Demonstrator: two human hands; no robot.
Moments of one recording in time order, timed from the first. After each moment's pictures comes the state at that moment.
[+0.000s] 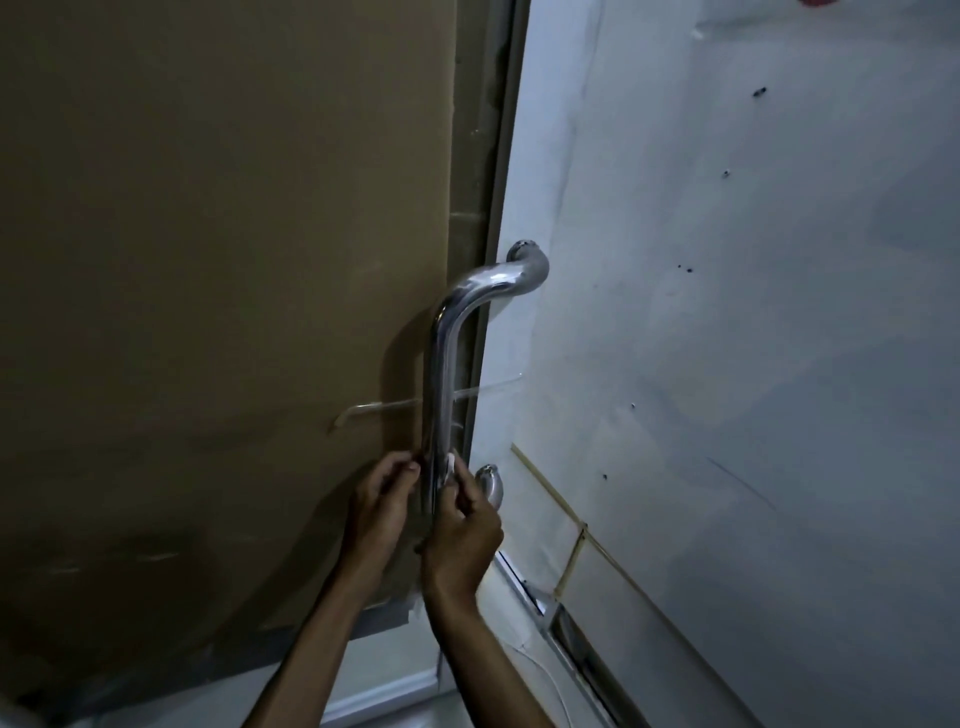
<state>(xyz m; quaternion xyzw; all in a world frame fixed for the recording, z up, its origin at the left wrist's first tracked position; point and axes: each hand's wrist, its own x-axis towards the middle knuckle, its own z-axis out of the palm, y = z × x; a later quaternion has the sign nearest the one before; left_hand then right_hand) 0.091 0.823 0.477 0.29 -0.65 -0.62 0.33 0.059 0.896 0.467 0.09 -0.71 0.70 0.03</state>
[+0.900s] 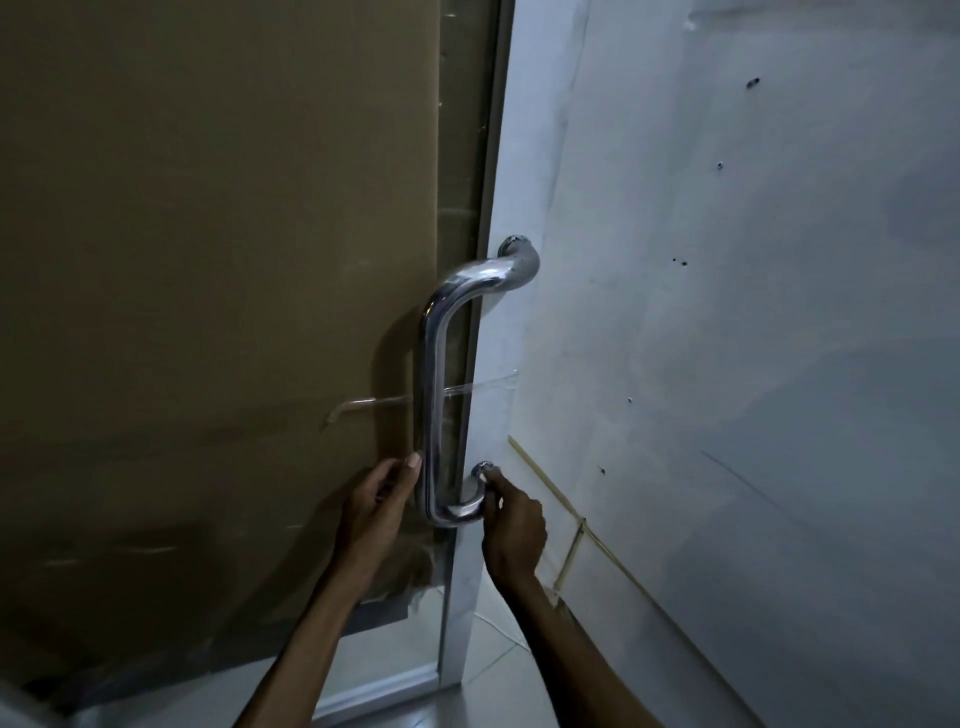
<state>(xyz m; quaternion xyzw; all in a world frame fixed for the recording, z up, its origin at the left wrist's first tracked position) 0.100 0.829 0.466 0.28 -0.66 -0.63 0.29 -0.022 0.947 0.418 0.19 -0.90 0.40 0.06</state>
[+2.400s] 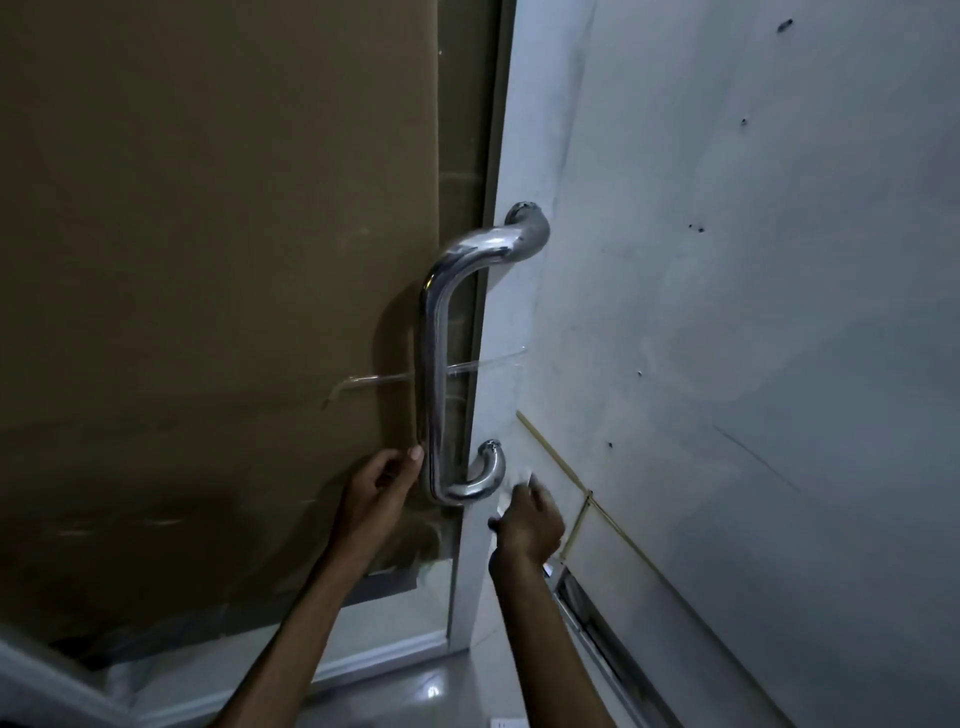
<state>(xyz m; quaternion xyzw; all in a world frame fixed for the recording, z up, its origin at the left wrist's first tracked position) 0.105 0.828 0.461 0.32 -0.67 -0.61 0.27 0.005 0.947 0.442 -0.22 -0.62 0.75 -0.09</state>
